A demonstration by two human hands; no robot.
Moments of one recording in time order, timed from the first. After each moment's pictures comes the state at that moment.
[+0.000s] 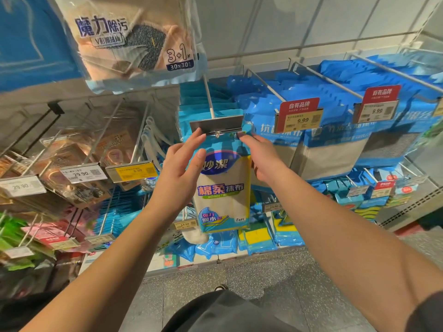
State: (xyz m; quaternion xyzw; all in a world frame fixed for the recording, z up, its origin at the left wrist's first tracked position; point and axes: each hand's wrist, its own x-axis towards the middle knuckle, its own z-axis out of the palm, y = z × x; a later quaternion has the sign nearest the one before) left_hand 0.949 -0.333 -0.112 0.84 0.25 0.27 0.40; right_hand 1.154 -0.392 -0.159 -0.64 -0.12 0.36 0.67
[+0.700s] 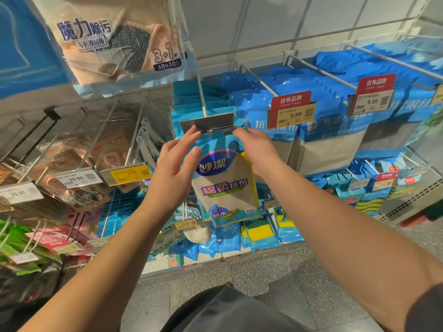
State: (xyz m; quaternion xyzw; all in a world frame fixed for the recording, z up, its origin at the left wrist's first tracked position) left_hand 0.954 -0.333 -0.112 0.86 0.24 0.27 0.36; right_hand 1.151 -0.396 -0.146 -0.68 -0.14 0.32 0.64
